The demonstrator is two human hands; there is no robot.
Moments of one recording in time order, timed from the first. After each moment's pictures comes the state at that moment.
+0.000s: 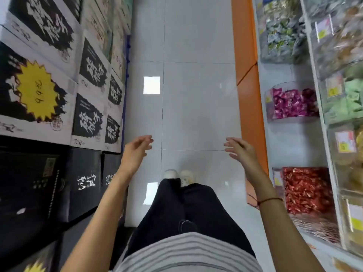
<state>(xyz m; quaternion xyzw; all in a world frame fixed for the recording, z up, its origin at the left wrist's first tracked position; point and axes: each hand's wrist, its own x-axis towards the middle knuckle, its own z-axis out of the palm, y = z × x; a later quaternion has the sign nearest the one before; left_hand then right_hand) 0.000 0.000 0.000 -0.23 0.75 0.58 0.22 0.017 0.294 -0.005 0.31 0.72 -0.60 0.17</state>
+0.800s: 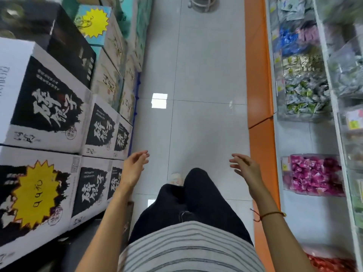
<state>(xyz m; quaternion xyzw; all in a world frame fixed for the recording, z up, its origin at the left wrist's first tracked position) -0.278 -0.038 -0.029 -0.31 0.72 0.59 0.18 -0.276 0.280 -0.027 0.33 0.73 -0.57 0.17</state>
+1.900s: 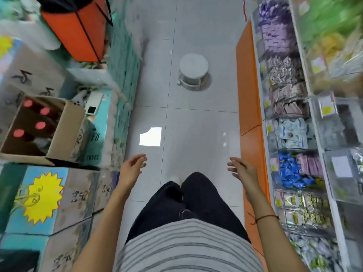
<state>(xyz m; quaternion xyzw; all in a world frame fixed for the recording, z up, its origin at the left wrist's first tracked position) -1.064 0.028 -0.020 -0.31 0.72 0.60 0.16 -1.061 0.347 -0.011 0.35 0.72 -0.59 0.14</state>
